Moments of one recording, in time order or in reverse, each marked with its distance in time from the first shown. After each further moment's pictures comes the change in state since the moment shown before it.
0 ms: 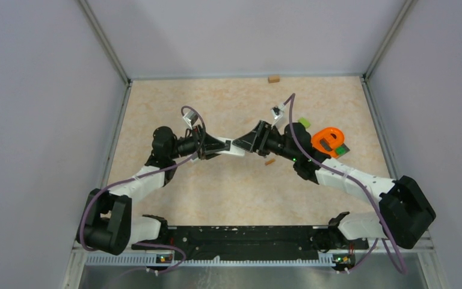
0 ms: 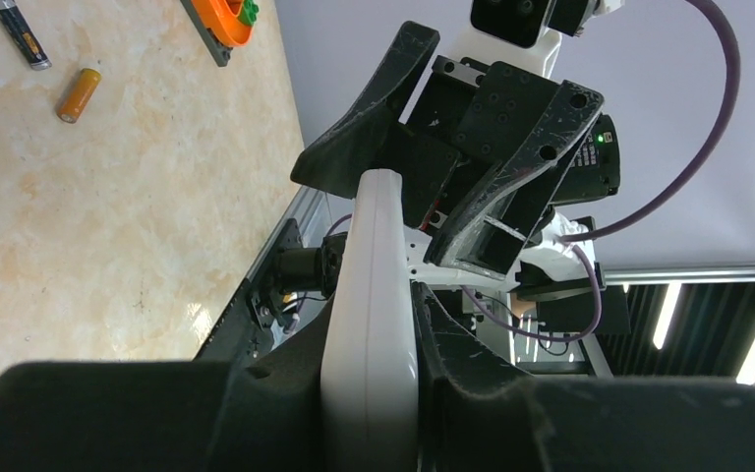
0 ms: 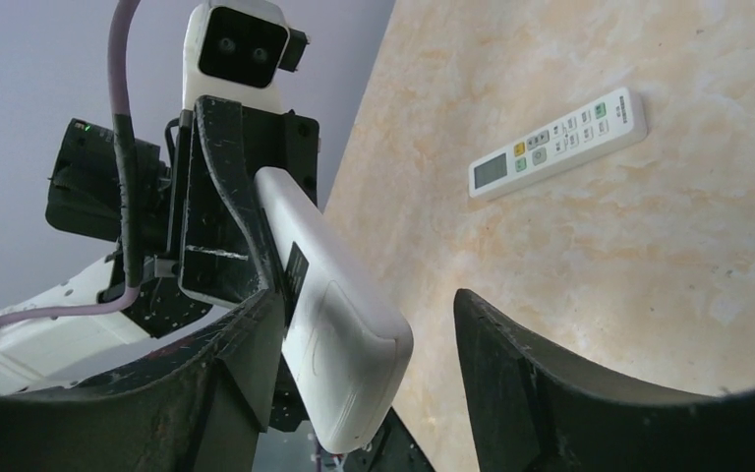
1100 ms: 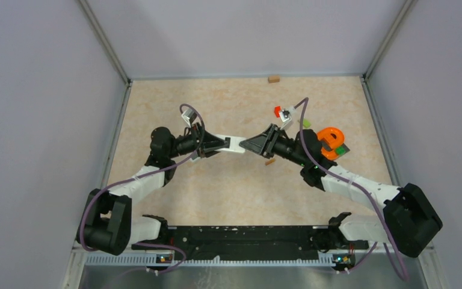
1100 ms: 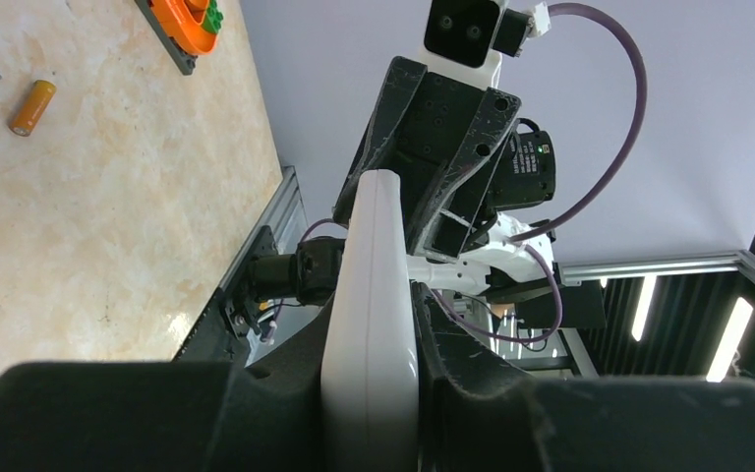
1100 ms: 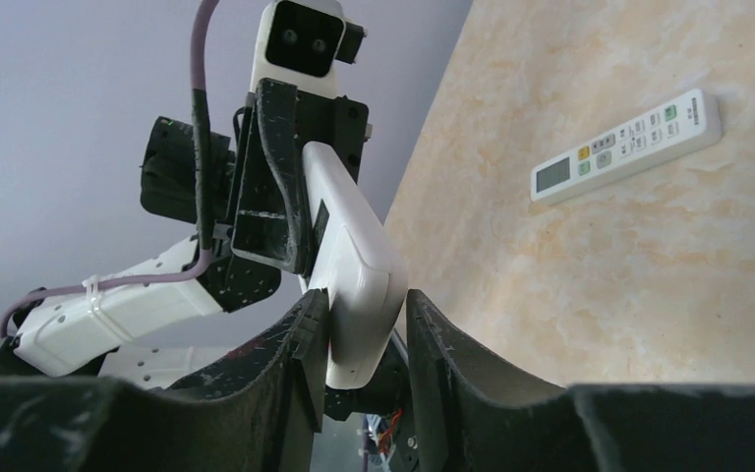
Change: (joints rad) left arm 0.002 -0.002 0.000 0.090 0.004 -0.085; right arm -0.045 -0.079 -0.126 0.177 -0.072 0.097
